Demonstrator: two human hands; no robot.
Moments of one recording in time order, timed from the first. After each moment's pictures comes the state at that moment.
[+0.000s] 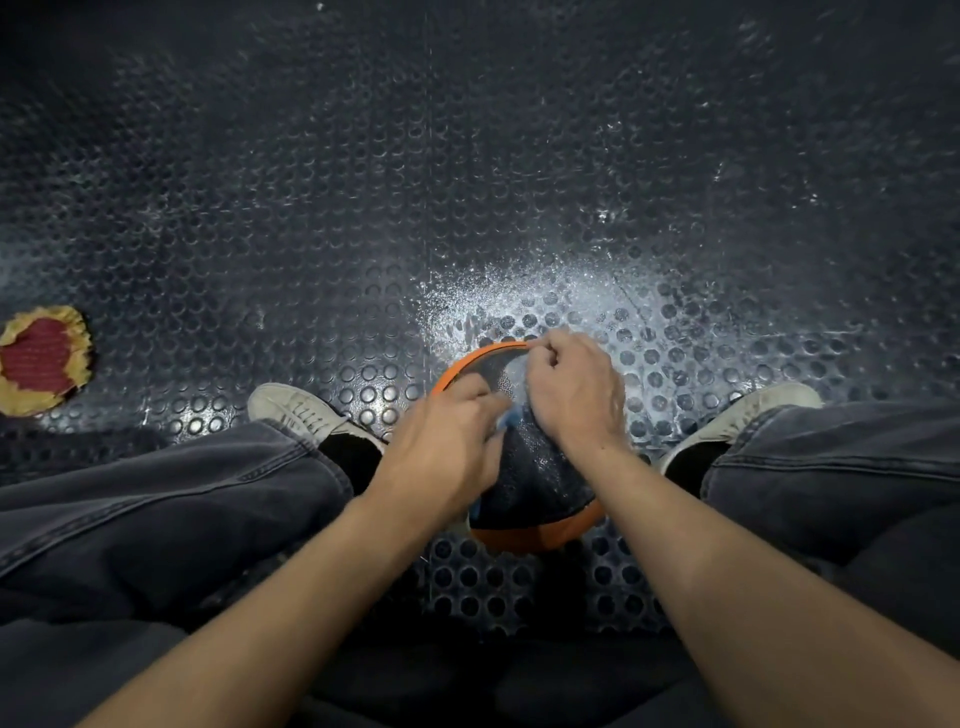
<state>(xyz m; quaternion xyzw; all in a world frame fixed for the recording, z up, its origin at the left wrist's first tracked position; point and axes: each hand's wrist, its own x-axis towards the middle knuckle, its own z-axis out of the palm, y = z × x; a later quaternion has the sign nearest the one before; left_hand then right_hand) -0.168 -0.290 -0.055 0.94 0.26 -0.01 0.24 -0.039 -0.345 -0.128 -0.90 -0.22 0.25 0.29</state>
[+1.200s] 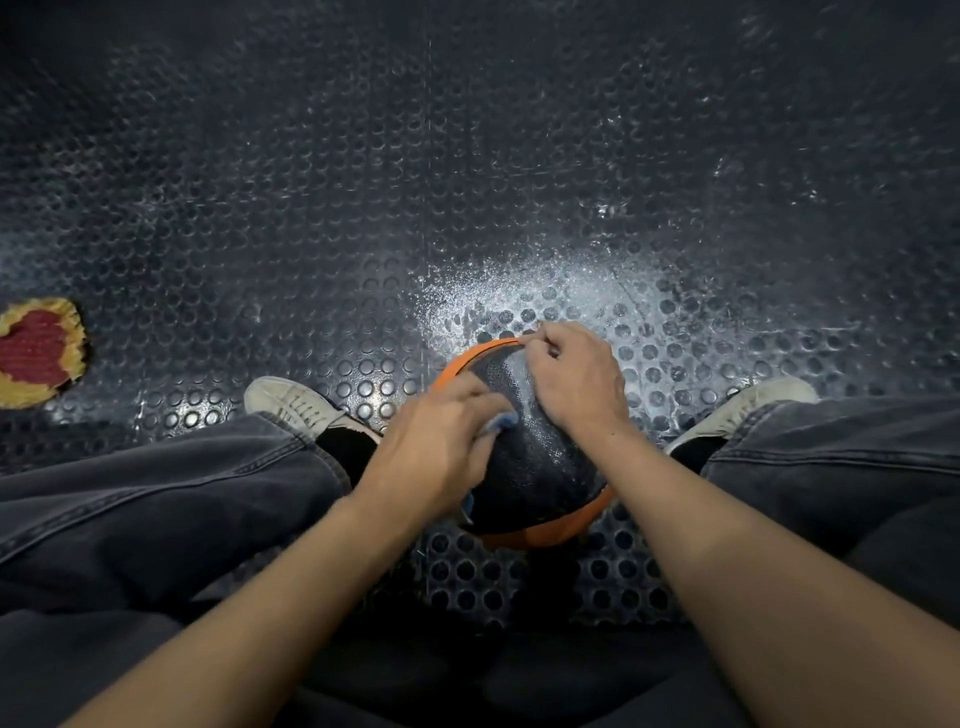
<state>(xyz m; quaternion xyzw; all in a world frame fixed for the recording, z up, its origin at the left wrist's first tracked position) -0.177 -0.284 -0.066 0.93 0.24 -0.01 0.27 -0.026 -0.348 -0.132 -0.88 -0.27 0.27 0.29</state>
